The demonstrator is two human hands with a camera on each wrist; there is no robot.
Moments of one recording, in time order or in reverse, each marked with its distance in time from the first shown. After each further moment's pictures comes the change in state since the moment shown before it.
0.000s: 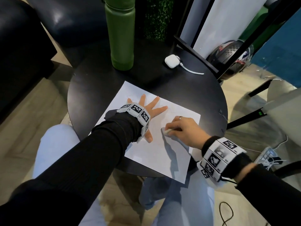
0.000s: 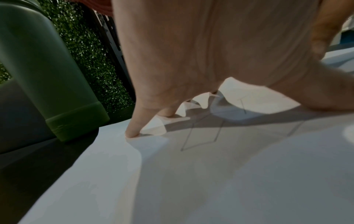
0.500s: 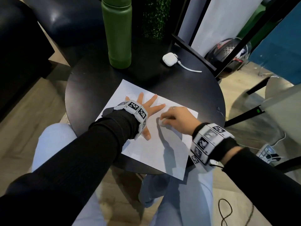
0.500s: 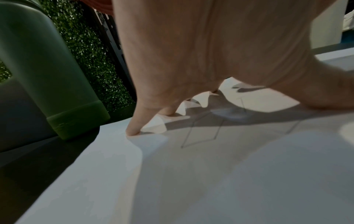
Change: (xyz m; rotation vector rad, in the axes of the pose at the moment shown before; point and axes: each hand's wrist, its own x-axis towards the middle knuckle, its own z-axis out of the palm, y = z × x) left_hand 0.000 -0.003 -0.003 -0.031 -0.016 -0.006; right_hand 0.022 -0.007 -0.011 -0.021 0.028 -0.029
